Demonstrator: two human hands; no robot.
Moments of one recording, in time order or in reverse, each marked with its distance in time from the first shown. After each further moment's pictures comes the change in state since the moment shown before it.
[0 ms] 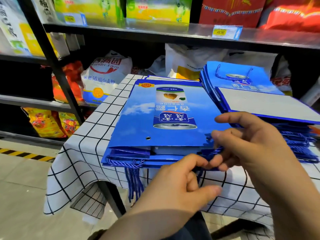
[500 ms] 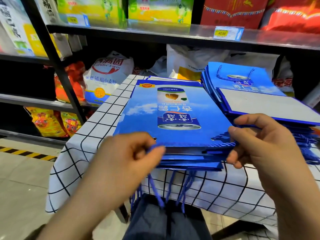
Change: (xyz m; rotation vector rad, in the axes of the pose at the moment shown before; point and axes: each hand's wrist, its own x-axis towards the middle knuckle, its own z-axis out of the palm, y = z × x) left_hand -0.011 0.007 -0.067 0.331 0.335 0.085; right_hand 0.006 0.010 -0.015 0.020 0.143 0.014
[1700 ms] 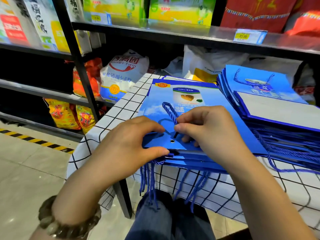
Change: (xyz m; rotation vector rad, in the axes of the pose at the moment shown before) left_hand 0.020 -0.034 -0.021 0.345 -0.070 0.080; right_hand 0.024 -0.002 0.082 -0.396 -0.380 -0.182
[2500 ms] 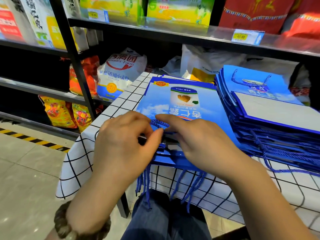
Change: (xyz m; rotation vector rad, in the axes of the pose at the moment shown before) left_hand -0.004 0.011 0.021 0.072 0.481 0.033; right_hand -0.002 0.008 0.002 -0.803 -0.222 -0.398
